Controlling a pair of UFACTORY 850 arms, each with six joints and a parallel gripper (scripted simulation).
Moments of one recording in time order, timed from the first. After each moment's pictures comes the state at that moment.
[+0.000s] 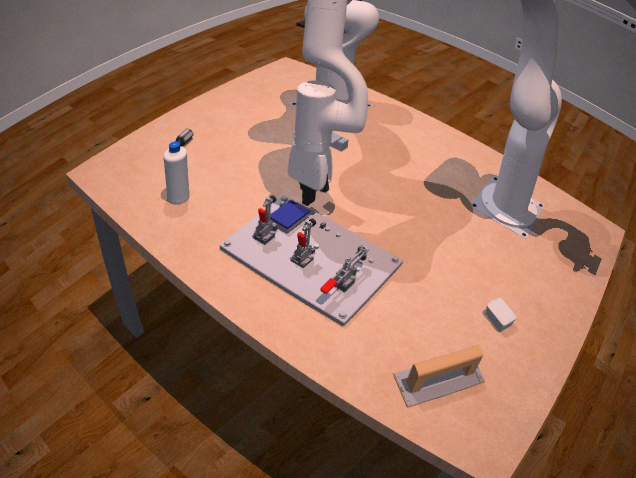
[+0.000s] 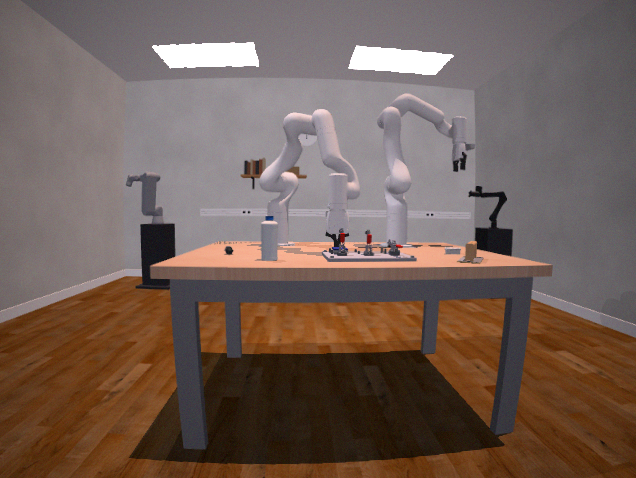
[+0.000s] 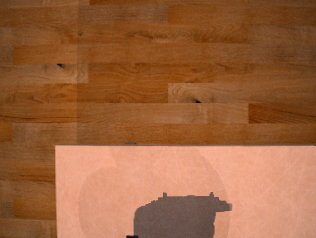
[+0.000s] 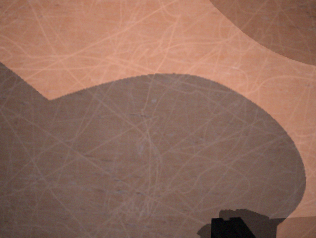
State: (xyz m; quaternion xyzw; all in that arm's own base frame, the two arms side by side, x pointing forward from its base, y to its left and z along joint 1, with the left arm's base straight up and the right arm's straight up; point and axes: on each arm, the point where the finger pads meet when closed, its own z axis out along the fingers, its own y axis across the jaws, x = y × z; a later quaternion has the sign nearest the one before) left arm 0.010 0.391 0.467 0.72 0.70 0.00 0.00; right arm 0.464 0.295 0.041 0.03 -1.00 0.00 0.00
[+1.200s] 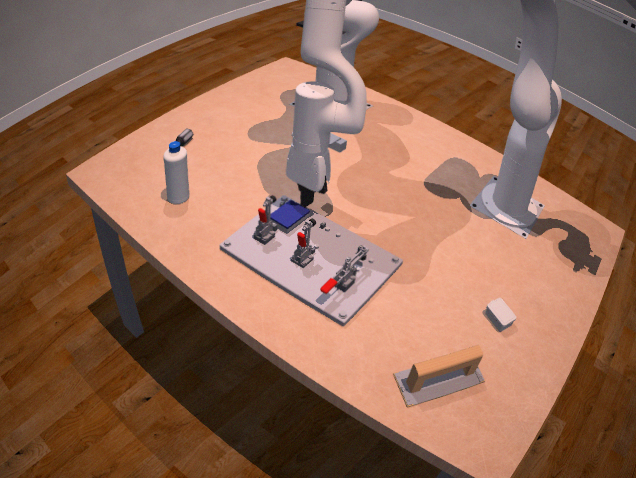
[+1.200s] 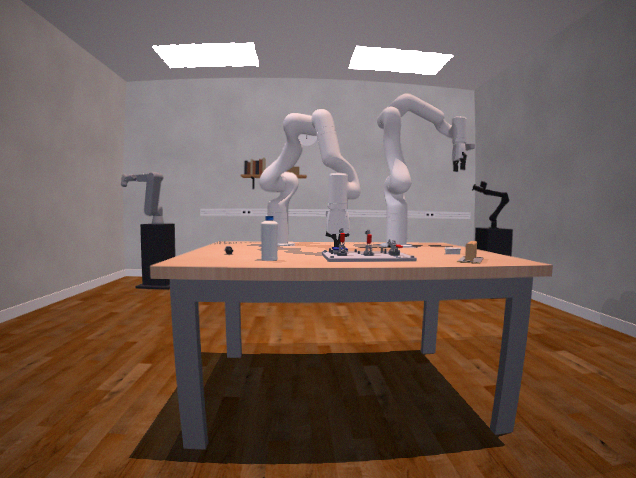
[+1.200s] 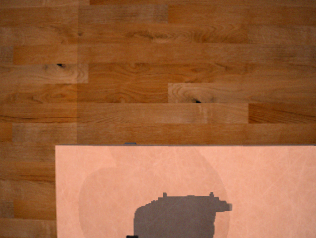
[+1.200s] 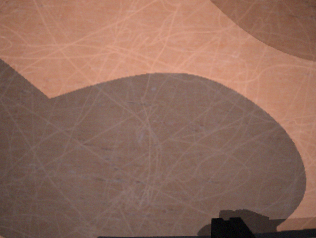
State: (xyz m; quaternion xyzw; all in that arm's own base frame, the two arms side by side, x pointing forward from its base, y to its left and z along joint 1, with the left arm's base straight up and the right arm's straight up) left arm 0.010 0.391 0.467 0.72 0.70 0.00 0.00; right arm 0.471 0.295 0.041 0.03 -1.00 0.00 0.00
